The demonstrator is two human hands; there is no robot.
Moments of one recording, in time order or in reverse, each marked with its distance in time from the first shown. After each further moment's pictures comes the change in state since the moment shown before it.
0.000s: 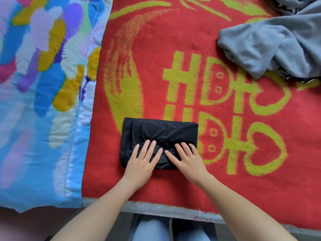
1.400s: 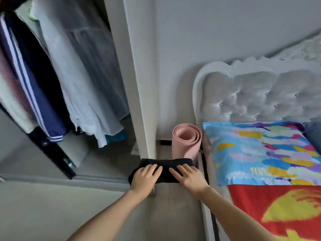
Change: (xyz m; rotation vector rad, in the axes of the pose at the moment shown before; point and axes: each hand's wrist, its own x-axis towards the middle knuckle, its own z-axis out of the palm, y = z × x) left_hand -0.455 0.307 -0.279 0.267 0.390 -1.502; right_hand -0.205 -0.333 -0.322 -0.008 0.571 -1.622
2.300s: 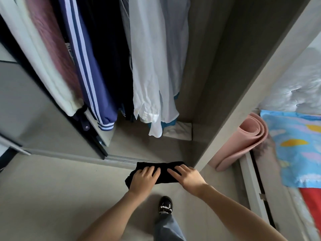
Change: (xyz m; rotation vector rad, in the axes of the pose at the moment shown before) left_hand -0.176 -0.334 0.039 0.027 -0.166 -0.150; right_hand 0.273 -0.233 0.150 0.281 -0.304 -0.046
